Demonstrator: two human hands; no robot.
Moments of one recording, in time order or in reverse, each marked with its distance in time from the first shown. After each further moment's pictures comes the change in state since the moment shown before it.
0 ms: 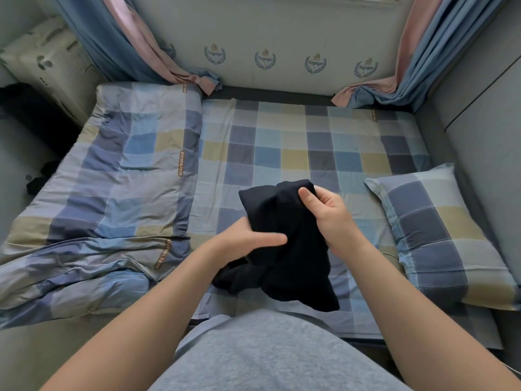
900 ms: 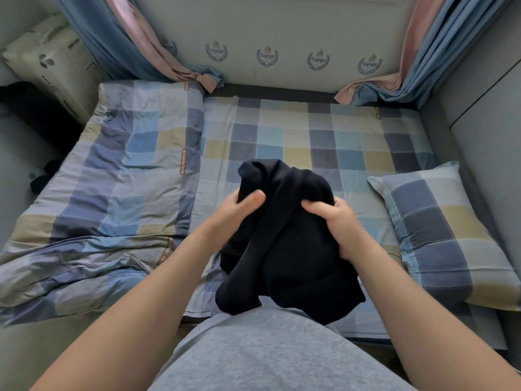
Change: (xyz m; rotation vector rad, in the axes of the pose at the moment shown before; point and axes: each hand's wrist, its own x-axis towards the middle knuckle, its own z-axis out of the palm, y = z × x) left_hand 0.004 0.018 -0.022 -0.106 0.208 0.074; right_hand -0.001 0.003 -0.015 0.088 0.007 0.172
